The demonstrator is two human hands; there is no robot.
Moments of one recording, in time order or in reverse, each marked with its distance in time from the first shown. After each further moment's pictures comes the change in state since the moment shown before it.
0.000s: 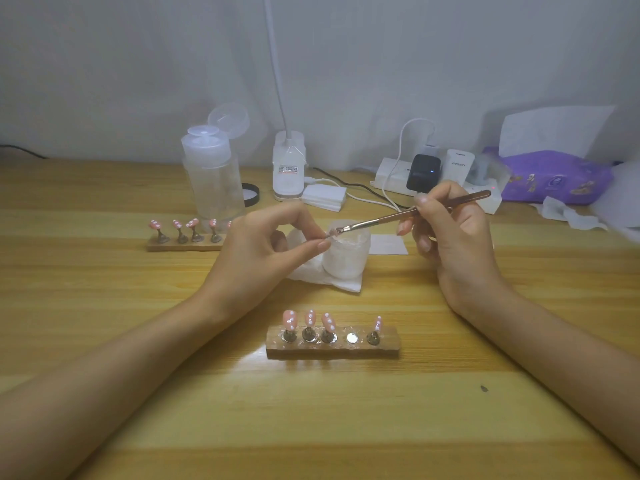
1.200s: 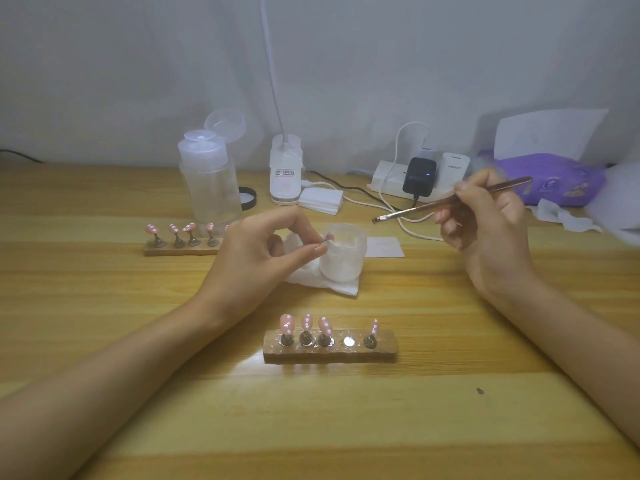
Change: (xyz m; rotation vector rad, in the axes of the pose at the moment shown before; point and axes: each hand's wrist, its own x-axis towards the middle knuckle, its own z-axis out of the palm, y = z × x) left_hand -0.001 0.001 -0.001 0.010 -0.003 0.019; right_hand 0.012 -0.016 -0.025 0.069 0.064 -0.045
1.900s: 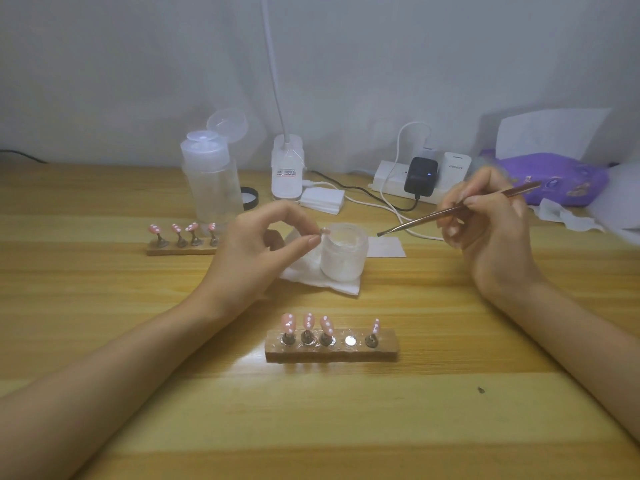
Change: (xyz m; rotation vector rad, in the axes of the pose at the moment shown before) left_hand 0.002 -0.002 -0.001 -0.129 0.019 -0.115; right_hand 0.003 0.005 -0.007 0.040 -0.127 -0.089
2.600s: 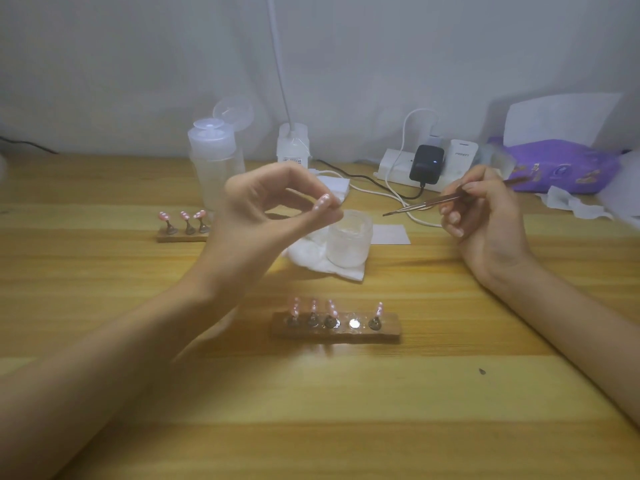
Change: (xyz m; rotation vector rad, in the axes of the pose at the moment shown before) left_hand -0.005 0.041 -0.003 -0.210 0.039 0.051; right_hand 0.004 0.007 0.004 0.154 0.175 0.198
